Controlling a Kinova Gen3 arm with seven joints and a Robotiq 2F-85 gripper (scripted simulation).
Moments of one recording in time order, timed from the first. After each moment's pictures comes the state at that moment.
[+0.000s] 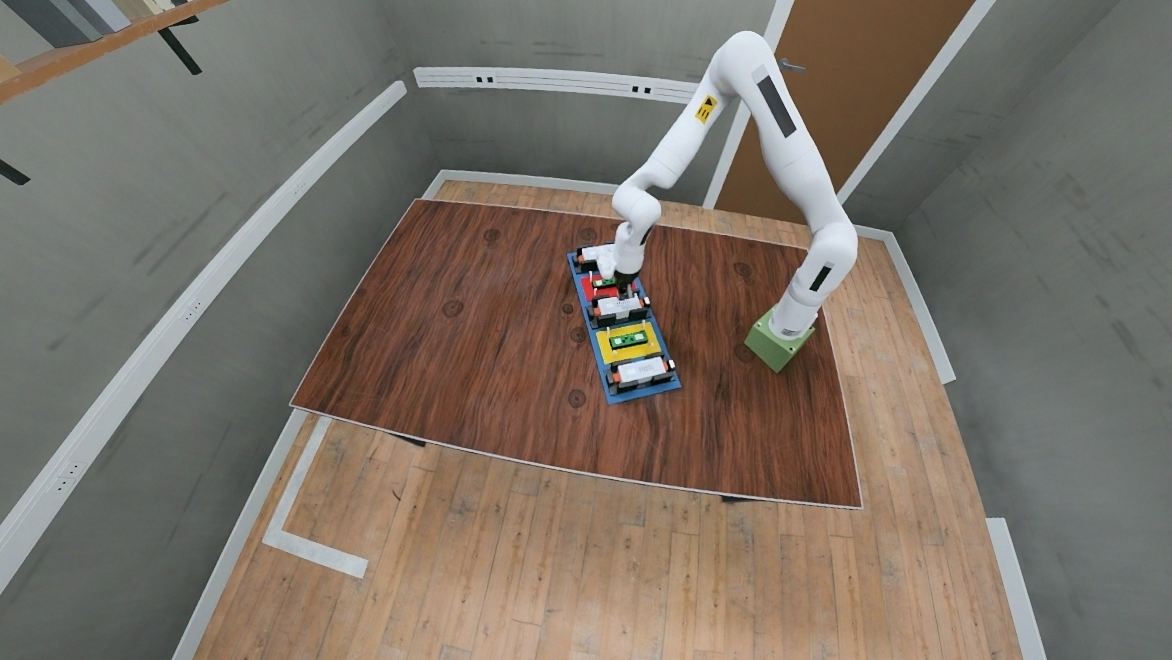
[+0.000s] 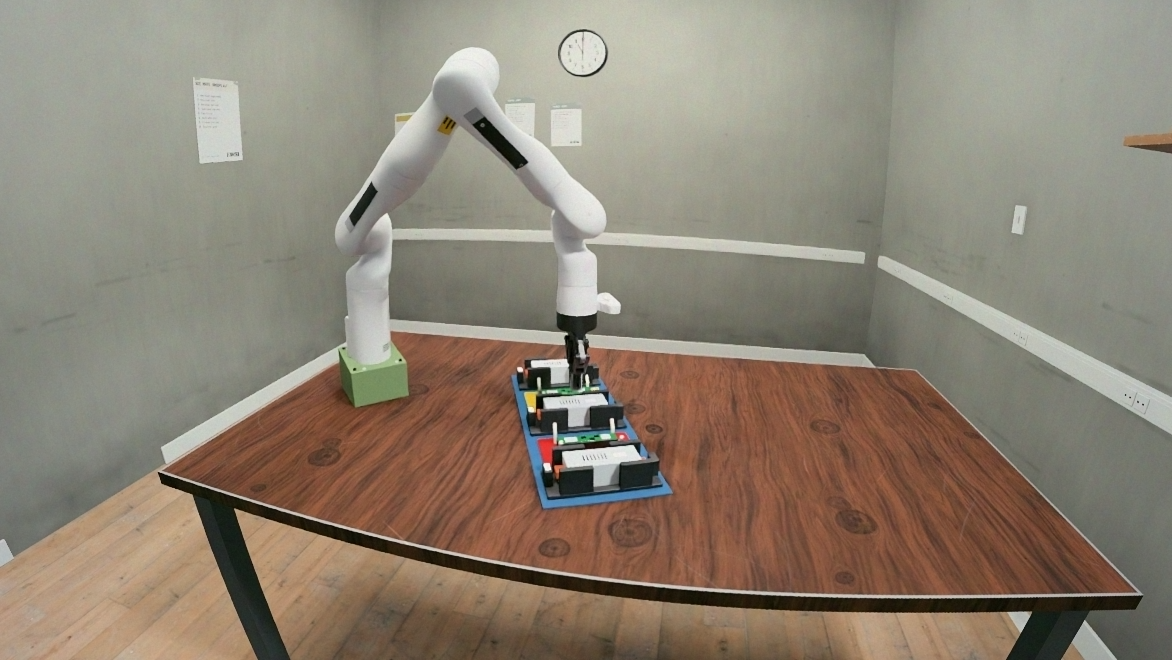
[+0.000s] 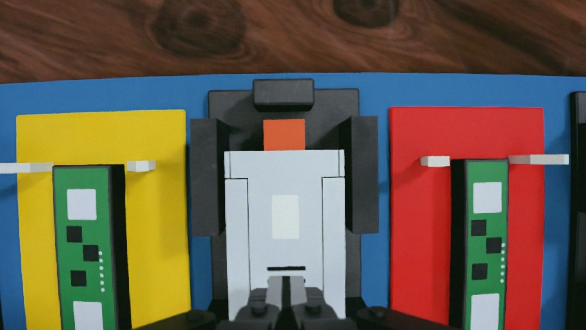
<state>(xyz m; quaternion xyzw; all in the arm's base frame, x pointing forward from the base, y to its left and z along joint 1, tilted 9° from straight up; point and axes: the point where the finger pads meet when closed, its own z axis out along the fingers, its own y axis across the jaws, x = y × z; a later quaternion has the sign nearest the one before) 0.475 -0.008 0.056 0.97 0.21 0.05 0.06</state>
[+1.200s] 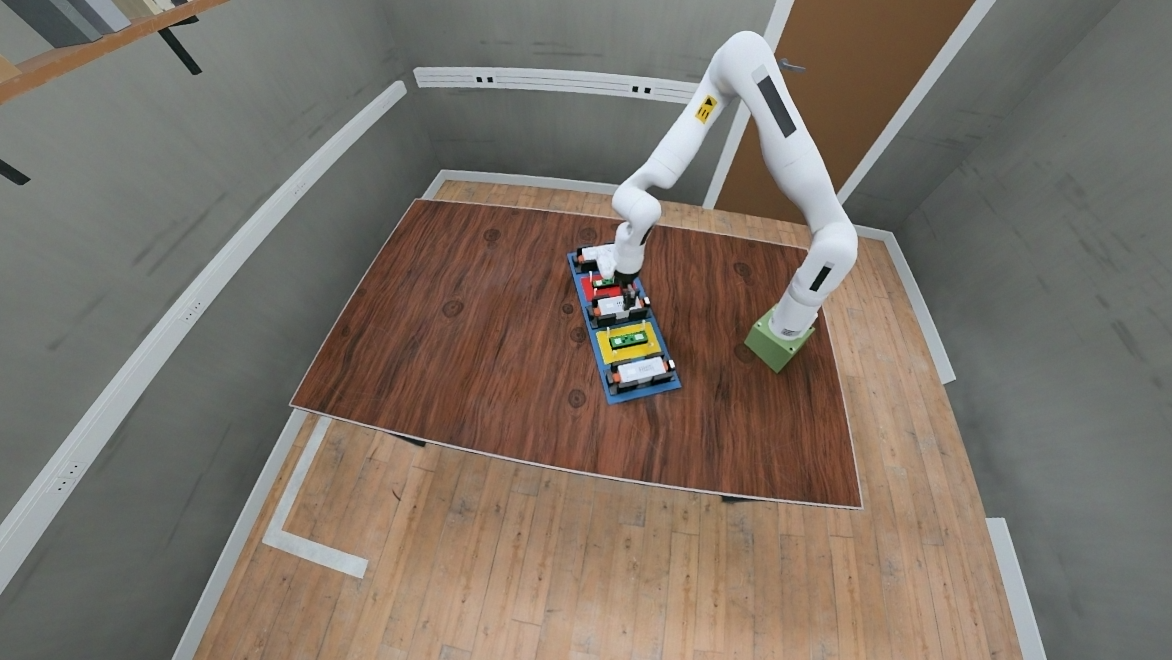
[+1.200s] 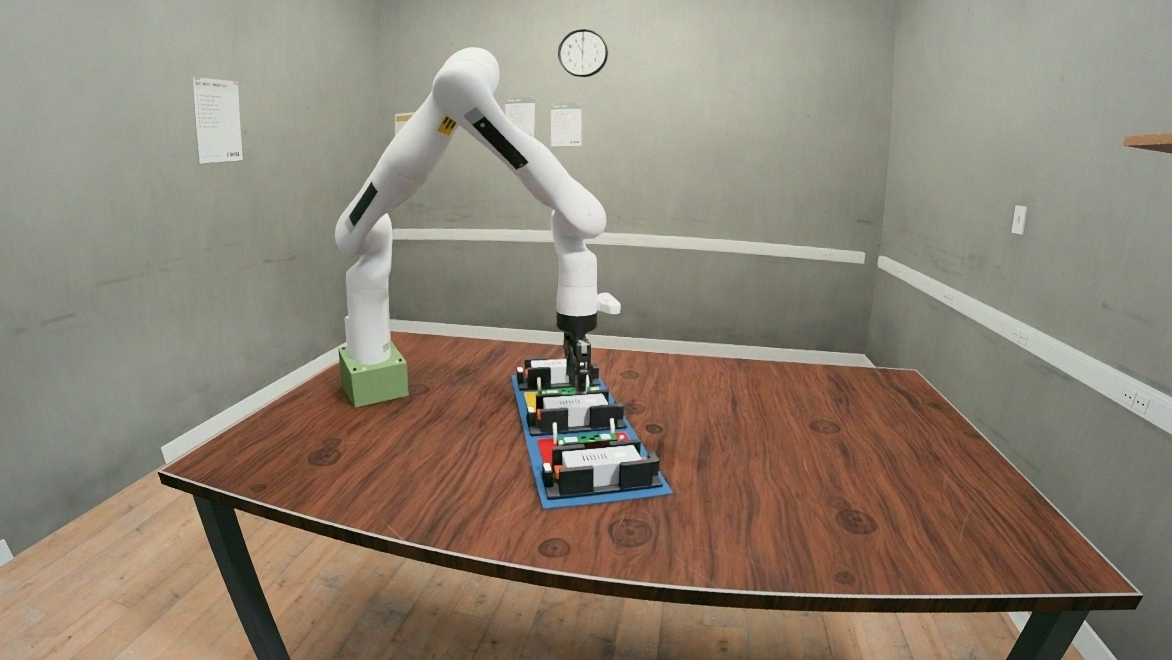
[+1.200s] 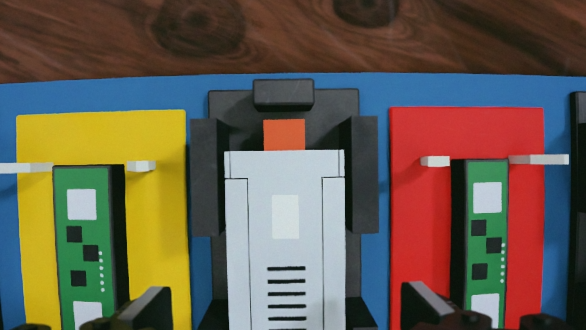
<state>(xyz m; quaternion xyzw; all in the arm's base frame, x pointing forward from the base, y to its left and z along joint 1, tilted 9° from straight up) 0.475 -0.008 0.056 0.97 0.21 0.05 0.06</state>
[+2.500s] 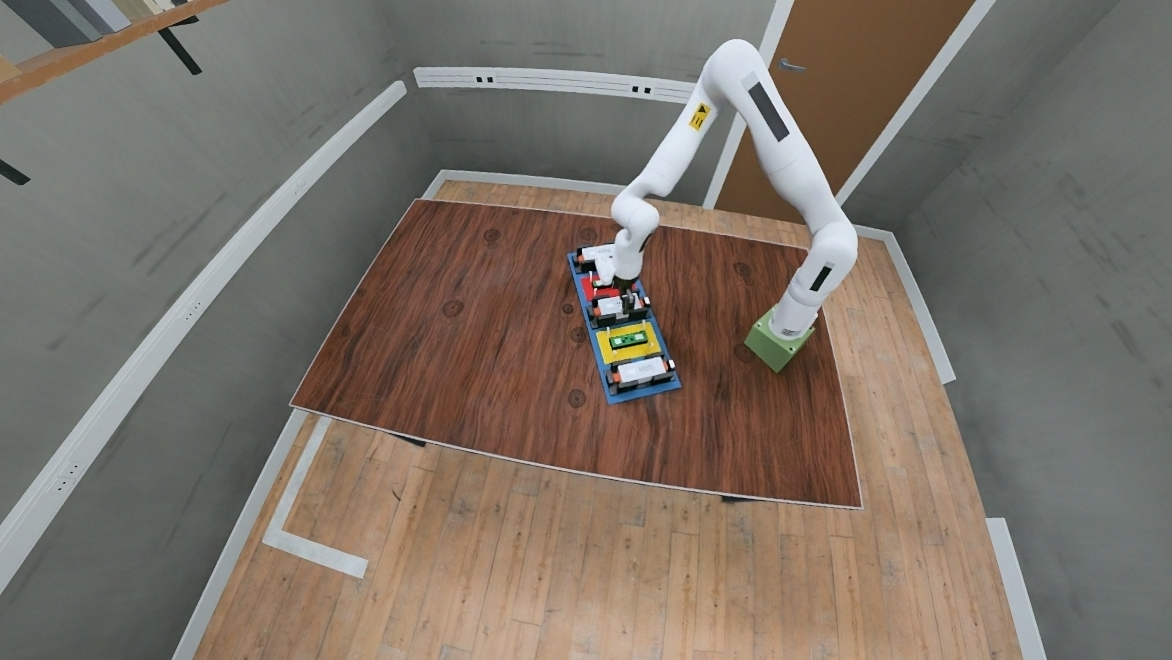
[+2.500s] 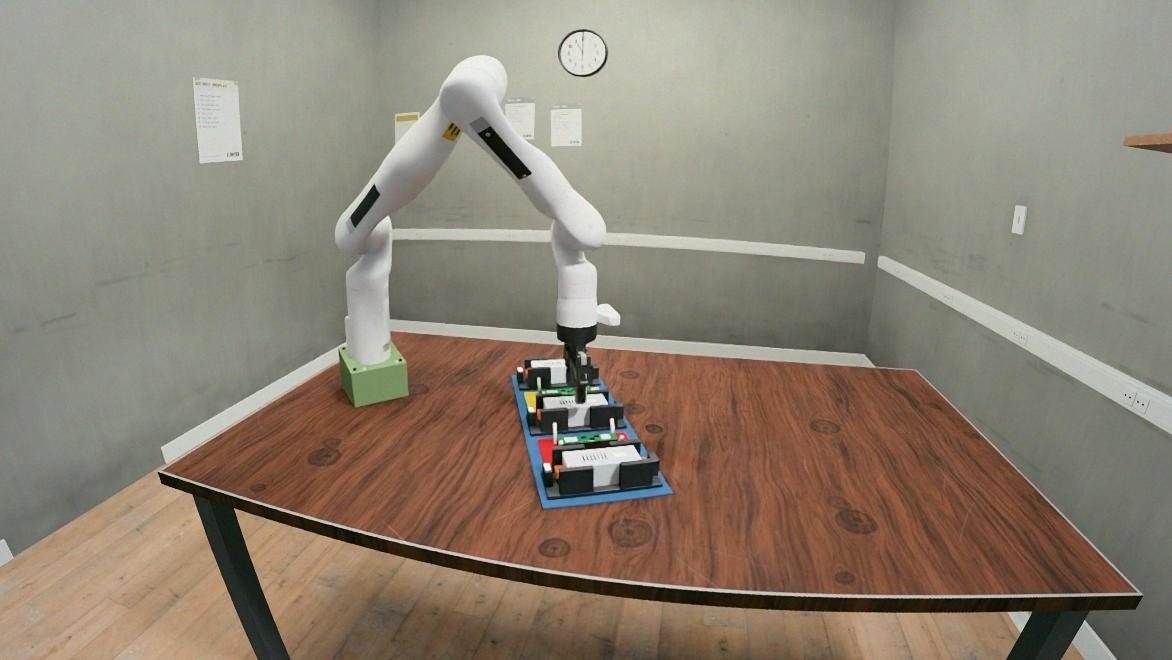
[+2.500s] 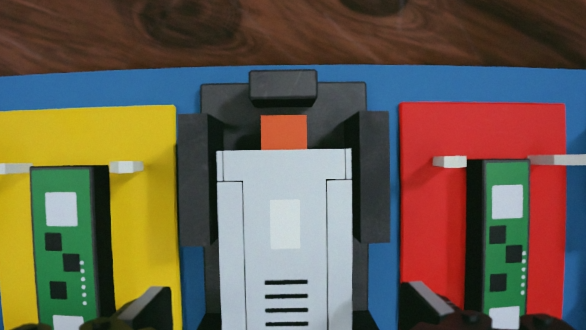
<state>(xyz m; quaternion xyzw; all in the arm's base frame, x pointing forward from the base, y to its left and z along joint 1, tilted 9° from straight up) 0.478 -0.010 0.035 0.97 0.21 0.05 0.06</state>
